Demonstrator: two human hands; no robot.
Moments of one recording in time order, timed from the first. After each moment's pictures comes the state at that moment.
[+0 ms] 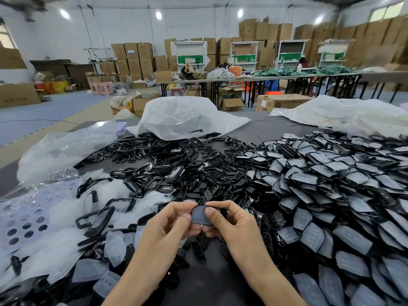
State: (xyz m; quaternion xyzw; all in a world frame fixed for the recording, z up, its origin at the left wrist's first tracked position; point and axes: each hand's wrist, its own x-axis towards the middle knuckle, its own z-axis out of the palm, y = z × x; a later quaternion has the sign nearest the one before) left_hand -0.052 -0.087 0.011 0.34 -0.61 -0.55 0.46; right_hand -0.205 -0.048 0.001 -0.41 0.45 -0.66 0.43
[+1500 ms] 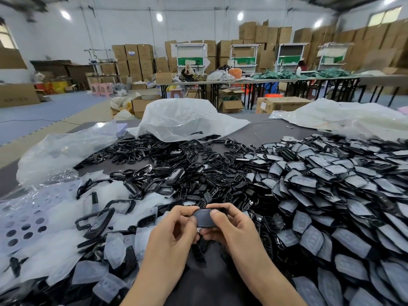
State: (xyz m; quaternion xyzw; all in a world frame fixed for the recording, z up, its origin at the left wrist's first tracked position) left_hand -0.062 -0.084 0.003 0.38 -0.68 -0.40 0.47; right_hand -0.203 -0.050 0.004 -0.37 0.43 -0.66 0.49
